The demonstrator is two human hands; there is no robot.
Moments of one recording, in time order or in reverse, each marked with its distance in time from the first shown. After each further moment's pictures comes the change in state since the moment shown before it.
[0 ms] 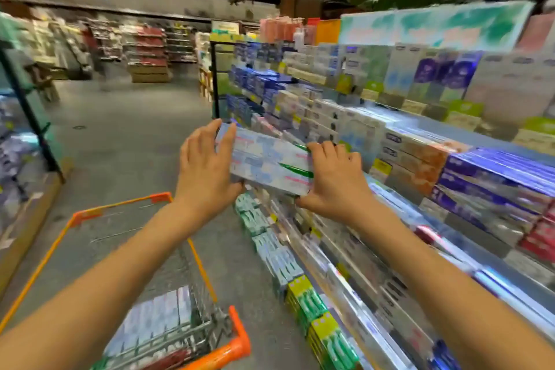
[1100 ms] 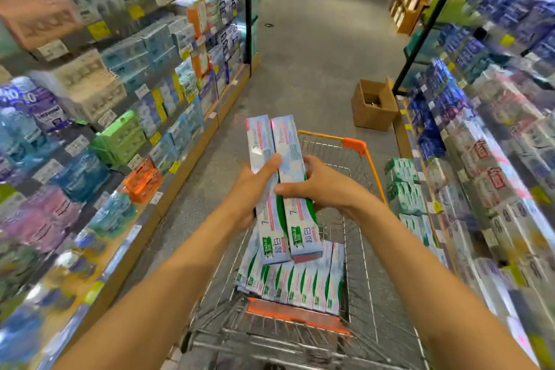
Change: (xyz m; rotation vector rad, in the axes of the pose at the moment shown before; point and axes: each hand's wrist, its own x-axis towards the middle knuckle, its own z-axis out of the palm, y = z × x) left_hand -0.163 -0.357 -0.027 -1.333 0.133 -1.292; right_hand 0.177 -0.436 0.190 1.192 -1.110 -0.099
